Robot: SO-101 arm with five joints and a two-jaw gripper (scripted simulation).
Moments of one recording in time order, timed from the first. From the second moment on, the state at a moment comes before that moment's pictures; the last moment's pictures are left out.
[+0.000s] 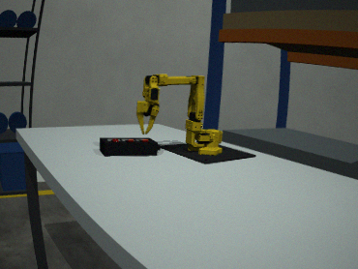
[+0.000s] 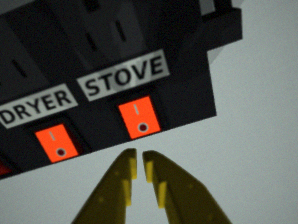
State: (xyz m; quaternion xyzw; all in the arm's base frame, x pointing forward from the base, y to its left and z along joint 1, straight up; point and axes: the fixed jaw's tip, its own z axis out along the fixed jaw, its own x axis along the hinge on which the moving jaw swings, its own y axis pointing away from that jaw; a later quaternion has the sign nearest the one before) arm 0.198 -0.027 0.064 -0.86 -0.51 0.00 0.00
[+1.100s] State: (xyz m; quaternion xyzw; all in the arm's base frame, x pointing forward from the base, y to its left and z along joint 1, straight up) arm 0.197 -0.022 0.058 -0.85 -0.52 0.00 0.00
